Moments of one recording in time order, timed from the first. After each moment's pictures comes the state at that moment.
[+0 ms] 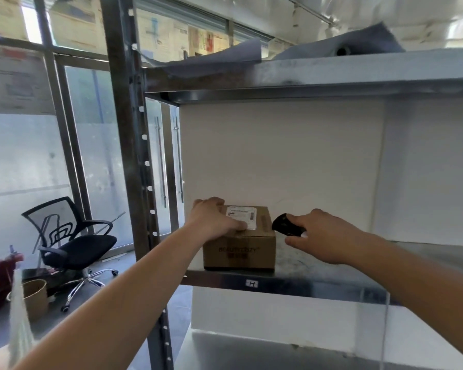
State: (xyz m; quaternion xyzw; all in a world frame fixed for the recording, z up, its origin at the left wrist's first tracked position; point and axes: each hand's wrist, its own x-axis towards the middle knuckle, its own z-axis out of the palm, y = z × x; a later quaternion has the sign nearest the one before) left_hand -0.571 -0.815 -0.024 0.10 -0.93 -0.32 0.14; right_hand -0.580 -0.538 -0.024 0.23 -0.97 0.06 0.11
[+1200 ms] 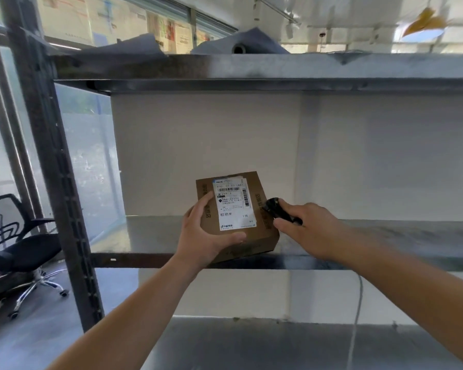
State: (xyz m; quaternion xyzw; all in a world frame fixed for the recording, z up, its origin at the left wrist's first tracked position) left_hand -0.516 -0.658 -0.092 -0.08 -0.80 -0.54 0.25; right_hand -0.517 -0.393 -0.033 0.19 -0.94 0.27 0.11
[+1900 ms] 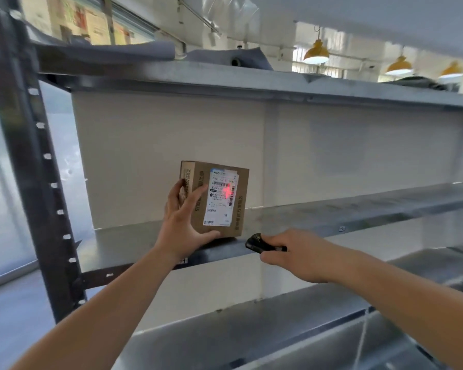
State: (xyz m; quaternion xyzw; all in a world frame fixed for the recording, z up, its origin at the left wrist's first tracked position) left_hand -0.551 -0.739 -0.089 -0.28 -0.82 -0.38 0.33; right_hand -0.392 -0.483 -0.042 0.05 -0.99 0.16 0.03
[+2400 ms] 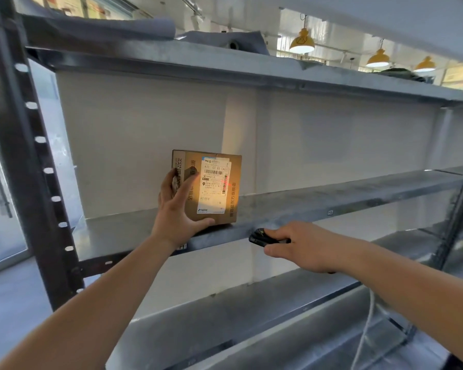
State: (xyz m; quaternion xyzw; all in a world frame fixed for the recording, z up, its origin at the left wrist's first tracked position) left_hand -0.556 -0.750 -0.098 -0.29 -0.80 -0.41 0.32; right_hand -0.368 -0.496 -0.046 0.01 -0.98 0.18 -0.01
